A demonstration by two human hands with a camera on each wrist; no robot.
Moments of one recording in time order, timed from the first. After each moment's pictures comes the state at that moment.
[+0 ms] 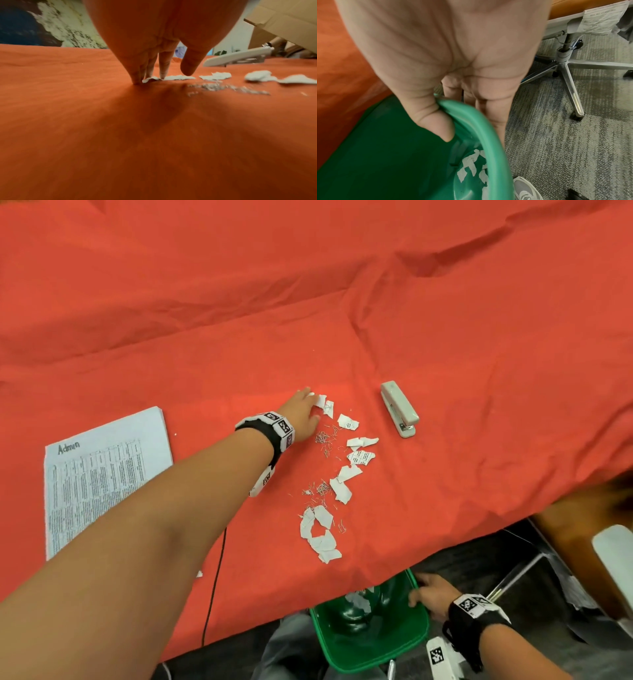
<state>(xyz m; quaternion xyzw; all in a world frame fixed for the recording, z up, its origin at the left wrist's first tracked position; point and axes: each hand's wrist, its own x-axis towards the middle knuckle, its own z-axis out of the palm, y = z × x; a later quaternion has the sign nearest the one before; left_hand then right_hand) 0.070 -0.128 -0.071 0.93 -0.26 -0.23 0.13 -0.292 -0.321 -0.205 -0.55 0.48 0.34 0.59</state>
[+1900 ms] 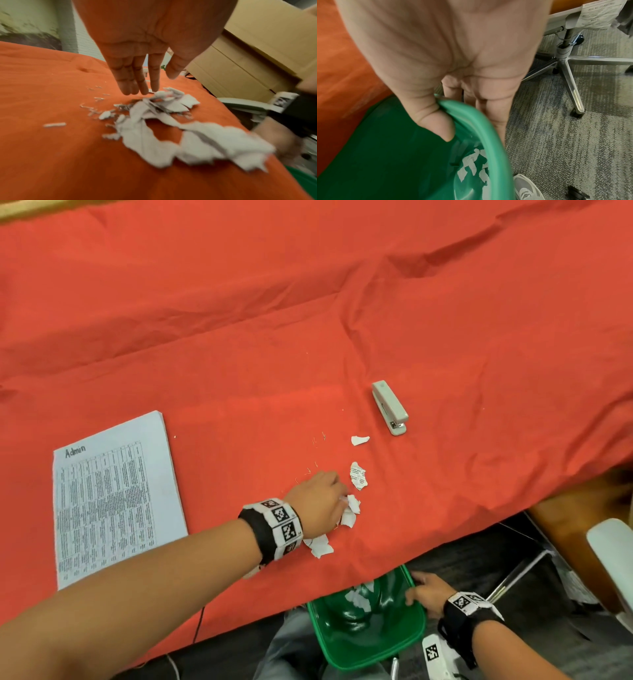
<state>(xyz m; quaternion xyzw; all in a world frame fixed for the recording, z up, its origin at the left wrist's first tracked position) -0.090 -0.121 -0.058 0.88 -0.41 -0.22 0.12 -0.306 -0.333 -0.228 -0.55 0.47 0.38 0.57</state>
